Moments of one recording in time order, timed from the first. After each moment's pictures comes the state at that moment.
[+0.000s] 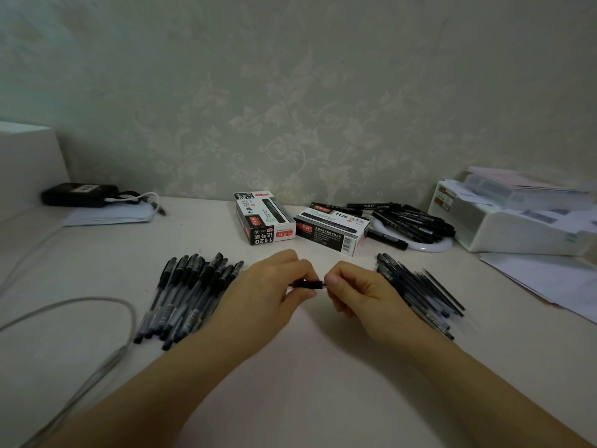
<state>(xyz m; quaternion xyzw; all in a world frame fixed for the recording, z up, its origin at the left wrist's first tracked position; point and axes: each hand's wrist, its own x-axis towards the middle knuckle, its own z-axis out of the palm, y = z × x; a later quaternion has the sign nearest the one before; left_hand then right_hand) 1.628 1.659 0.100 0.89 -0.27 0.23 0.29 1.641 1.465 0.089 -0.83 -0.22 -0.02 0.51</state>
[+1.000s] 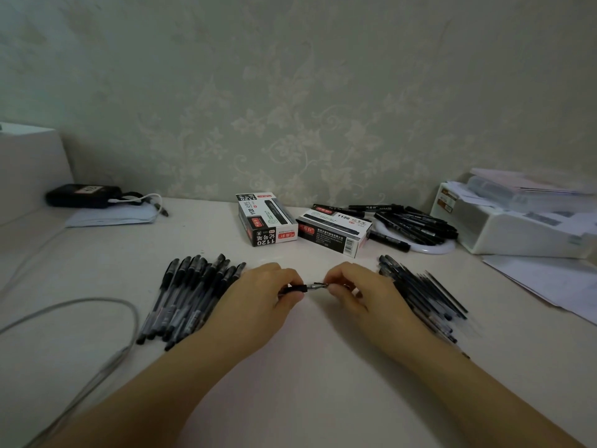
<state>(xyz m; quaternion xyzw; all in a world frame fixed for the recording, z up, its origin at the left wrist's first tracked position) 1.638 1.668 0.085 0.93 -0.20 0.18 0.26 1.649 1.462 0.081 -0.91 -0.24 -0.15 0.32</state>
